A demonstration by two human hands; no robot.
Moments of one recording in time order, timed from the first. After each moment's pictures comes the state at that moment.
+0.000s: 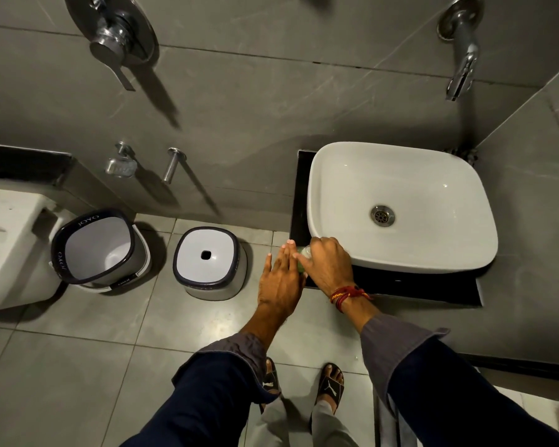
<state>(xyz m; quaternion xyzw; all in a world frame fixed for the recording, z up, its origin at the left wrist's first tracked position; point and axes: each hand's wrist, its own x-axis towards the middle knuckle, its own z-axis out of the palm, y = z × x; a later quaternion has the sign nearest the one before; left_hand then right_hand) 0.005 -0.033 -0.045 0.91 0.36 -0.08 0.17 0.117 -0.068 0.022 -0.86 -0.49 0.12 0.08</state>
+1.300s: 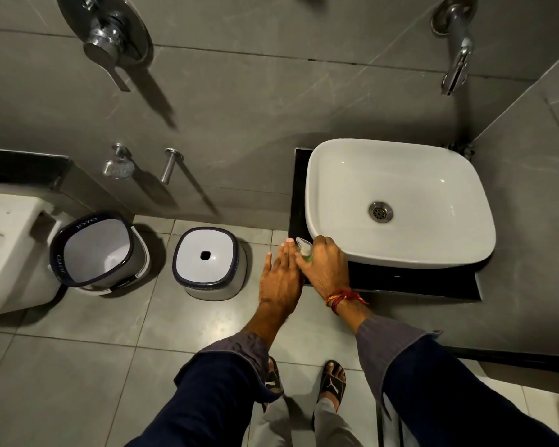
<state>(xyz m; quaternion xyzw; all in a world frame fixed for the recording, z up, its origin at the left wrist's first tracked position) 0.007 -0.036 -0.039 0.92 0.36 -0.10 0.16 0.107 -0.075 0.017 -0.89 -0.40 0.14 0.15</state>
